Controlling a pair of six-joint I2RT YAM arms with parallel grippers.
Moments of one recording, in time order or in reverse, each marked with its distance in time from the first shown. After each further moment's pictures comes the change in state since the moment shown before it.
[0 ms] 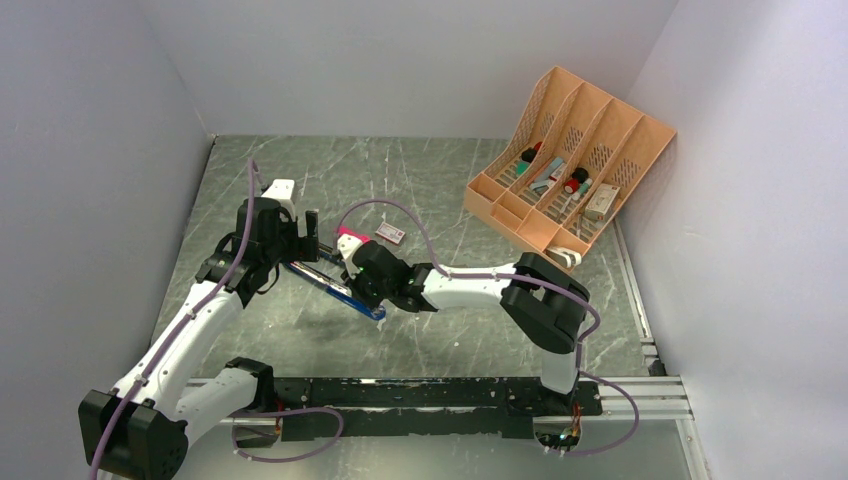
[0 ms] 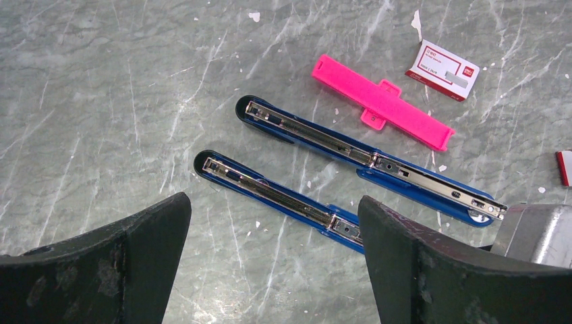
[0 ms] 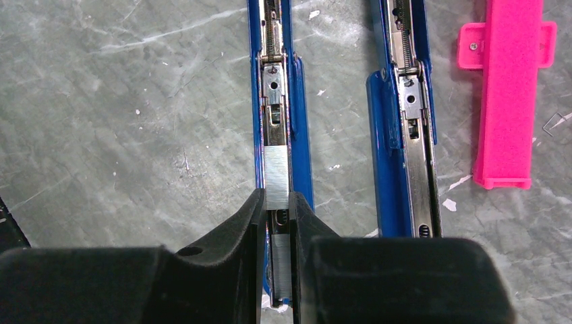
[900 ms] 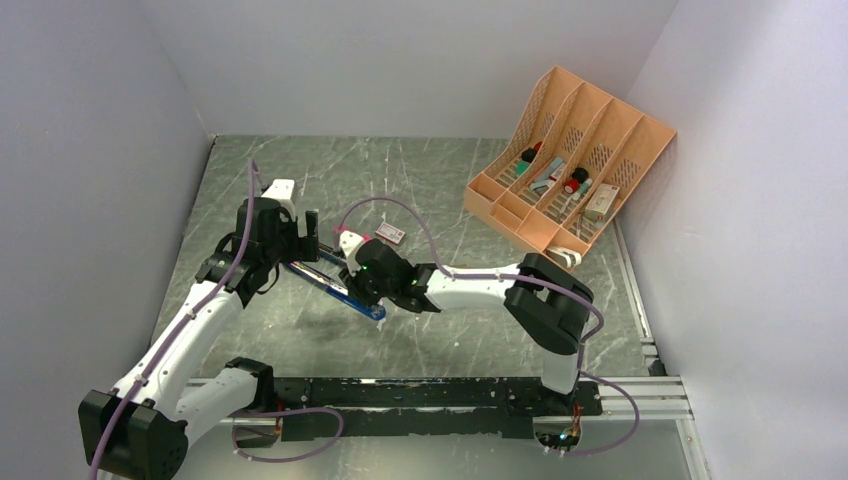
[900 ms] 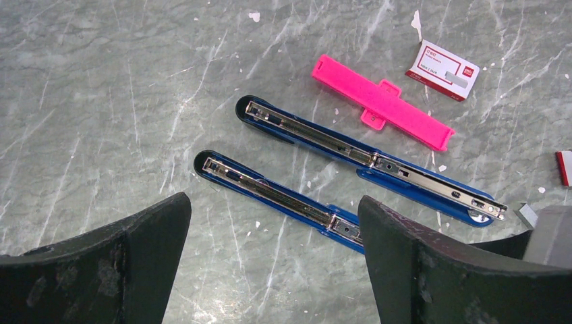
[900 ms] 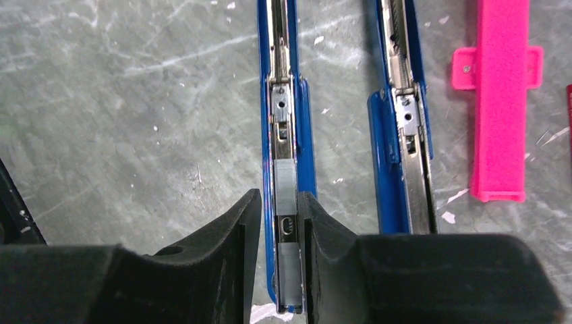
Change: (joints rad) left arm 0.000 0.000 0.000 0.000 0.000 0.000; right arm -0.006 -0.017 -0.024 0.058 -0.011 0.006
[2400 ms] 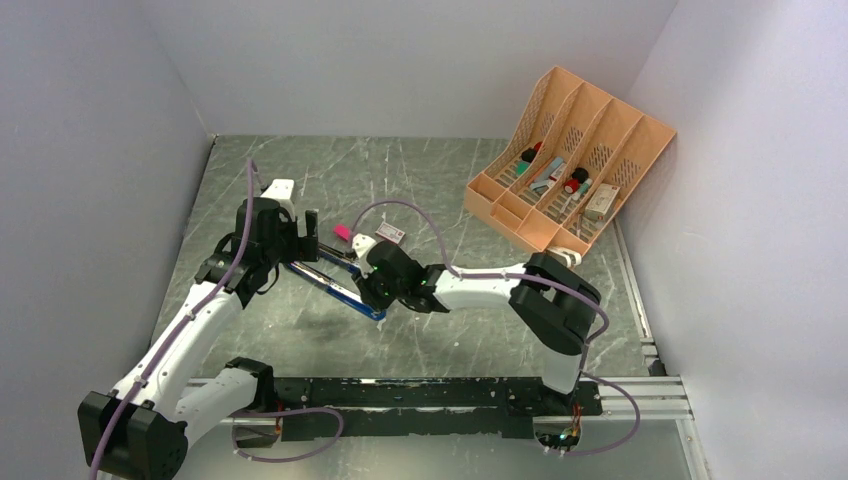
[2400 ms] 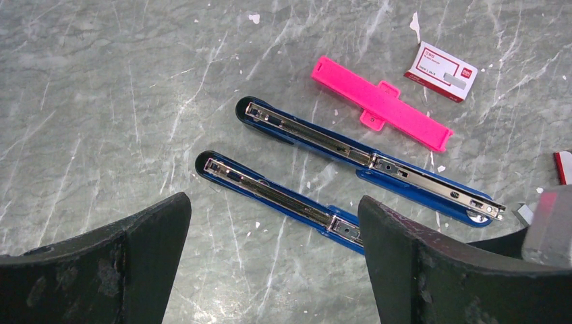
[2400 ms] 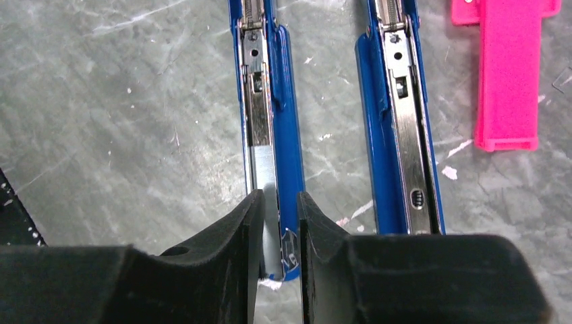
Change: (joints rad) left arm 0.000 -0.006 0.000 0.000 0.000 0.000; right arm -0.037 -0.022 -0.064 -0.005 -0.042 0.040
